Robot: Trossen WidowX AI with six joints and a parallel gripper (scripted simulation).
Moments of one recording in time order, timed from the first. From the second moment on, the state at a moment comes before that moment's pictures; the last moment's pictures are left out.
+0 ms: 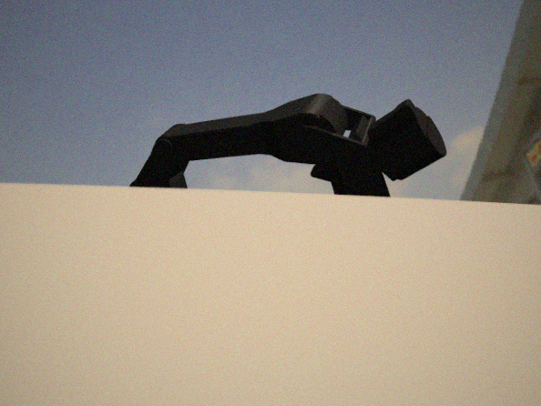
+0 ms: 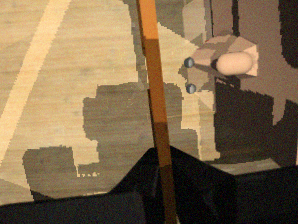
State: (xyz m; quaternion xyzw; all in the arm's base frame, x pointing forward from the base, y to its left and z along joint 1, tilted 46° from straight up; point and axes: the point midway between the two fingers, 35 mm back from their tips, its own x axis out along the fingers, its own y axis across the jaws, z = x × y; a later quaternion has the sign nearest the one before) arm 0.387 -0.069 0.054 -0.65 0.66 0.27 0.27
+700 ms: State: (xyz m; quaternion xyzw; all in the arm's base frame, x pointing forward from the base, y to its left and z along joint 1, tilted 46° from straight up) arm 0.408 -0.070 0.053 -0.65 0.66 0.27 0.27
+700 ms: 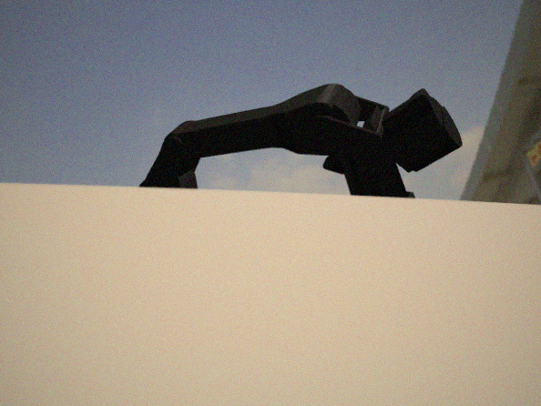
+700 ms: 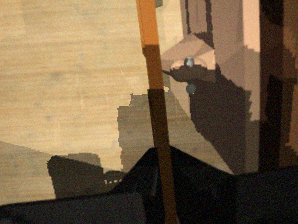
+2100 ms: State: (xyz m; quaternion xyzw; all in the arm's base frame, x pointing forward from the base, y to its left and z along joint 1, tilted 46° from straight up) arm 0.409 -0.048 0.070 -0.65 0.66 0.27 0.26
